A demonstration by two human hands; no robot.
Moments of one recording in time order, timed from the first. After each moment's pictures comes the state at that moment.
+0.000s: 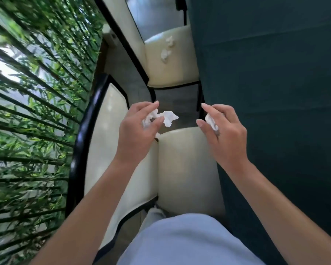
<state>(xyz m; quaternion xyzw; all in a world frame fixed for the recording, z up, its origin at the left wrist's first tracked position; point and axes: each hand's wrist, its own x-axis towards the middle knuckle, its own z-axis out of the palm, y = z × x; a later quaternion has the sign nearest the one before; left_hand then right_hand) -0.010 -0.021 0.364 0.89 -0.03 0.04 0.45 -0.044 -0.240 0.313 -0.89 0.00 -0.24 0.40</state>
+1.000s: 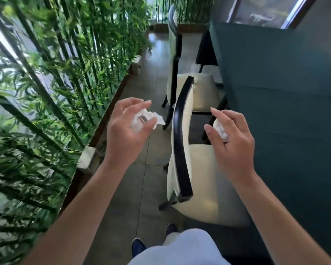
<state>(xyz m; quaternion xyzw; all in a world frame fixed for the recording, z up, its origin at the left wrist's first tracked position) -0.172 0.282 0.426 0.84 -0.07 0.26 0.46 -0.188 0.024 0.420 -0.87 -0.12 -0.34 0.33</state>
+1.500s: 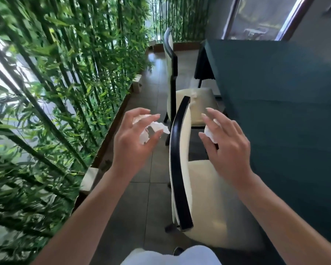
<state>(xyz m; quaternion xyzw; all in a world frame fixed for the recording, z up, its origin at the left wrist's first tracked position) -0.116 0.262 0.429 0.85 -0.16 0.33 0.38 -0.129 0.012 0.423 -0.87 -0.17 -0.42 0.20</state>
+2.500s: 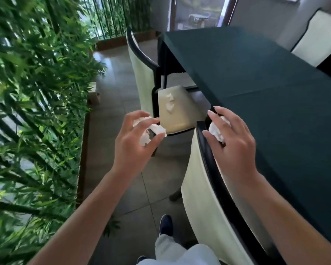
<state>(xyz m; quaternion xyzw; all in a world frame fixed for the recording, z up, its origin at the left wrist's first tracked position) 0.150 0.354 0.406 0.82 -0.28 0.19 0.46 0.049 0.119 0.418 -0.89 0.01 -0.43 0.14</state>
